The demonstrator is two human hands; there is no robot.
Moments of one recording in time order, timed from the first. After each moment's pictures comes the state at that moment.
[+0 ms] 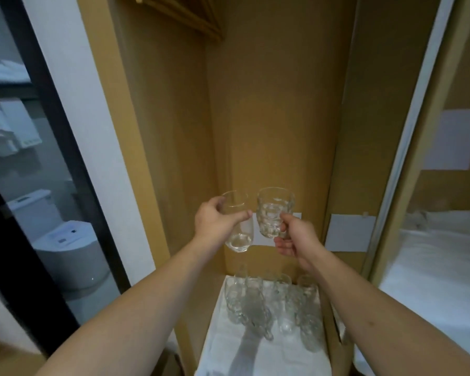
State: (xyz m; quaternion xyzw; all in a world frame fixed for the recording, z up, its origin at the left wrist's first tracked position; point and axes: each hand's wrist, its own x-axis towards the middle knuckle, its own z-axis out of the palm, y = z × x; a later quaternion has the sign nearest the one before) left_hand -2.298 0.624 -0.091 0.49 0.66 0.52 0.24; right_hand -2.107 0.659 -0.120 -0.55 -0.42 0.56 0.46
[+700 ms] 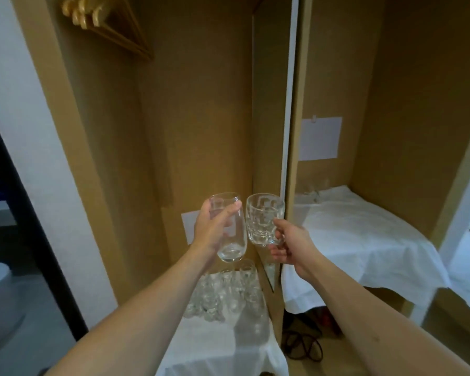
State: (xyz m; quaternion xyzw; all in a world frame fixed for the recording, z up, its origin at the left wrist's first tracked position) left_hand -2.200 0.498 -0.092 0.52 0.43 0.55 0.49; right_hand -2.014 0.463 -0.111 -0.58 -0.34 0.51 0.54
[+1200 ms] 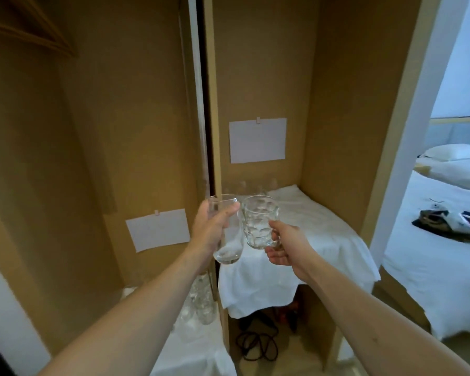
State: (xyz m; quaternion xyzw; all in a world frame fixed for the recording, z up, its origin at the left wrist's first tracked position) left_hand -2.004 0.498 -0.093 0.55 0.40 0.51 0.53; right_hand -1.824 0.438 -0.107 -0.63 -0.33 0.47 0.53
